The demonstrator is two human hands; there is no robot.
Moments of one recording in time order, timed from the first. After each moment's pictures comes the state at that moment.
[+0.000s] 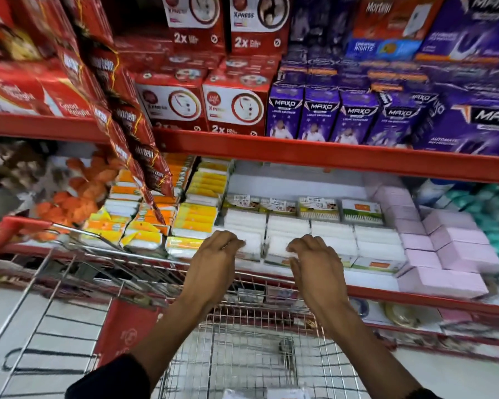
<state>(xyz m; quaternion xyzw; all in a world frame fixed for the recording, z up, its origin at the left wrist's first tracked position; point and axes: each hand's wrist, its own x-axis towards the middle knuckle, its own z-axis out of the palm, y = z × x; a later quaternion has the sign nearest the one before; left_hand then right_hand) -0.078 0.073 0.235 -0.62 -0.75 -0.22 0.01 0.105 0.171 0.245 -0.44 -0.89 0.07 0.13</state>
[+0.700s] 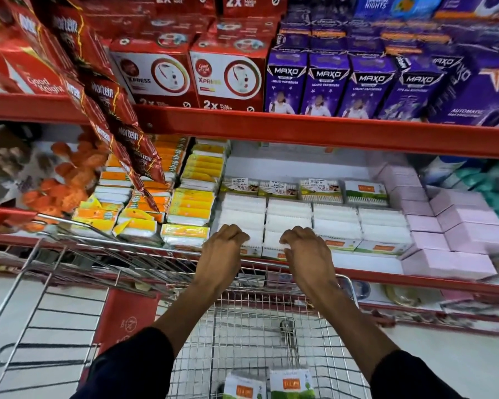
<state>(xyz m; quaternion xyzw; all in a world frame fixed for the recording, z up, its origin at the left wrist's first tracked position) -0.078 0.097 0.188 -0.61 -0.78 -0.16 -0.03 0.088 0.187 0.196 -0.44 -0.89 0.11 0.08</state>
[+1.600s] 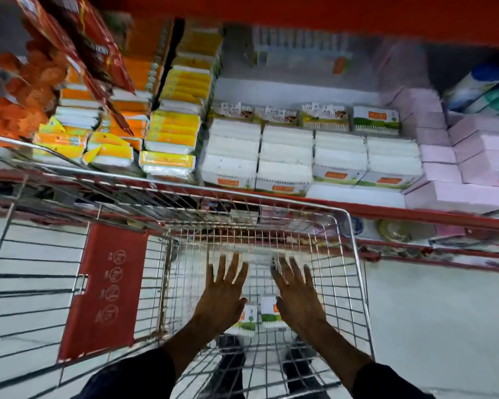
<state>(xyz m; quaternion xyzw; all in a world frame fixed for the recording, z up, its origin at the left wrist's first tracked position) 0.016 -0.052 0.017 -0.63 -0.75 0.03 -0.20 0.195 0.050 0.015 -0.36 -0.91 0.15 -0.15</state>
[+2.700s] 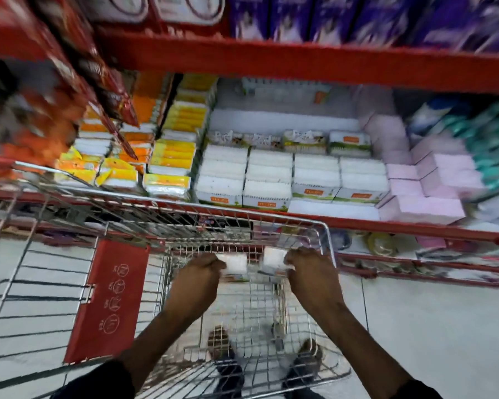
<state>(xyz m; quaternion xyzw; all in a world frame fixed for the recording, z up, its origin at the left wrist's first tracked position) -0.012 -0.021 0.151 -0.62 -0.77 -0.08 -0.13 0.197 0.108 0.169 -0.44 -0.89 0.12 0.02</state>
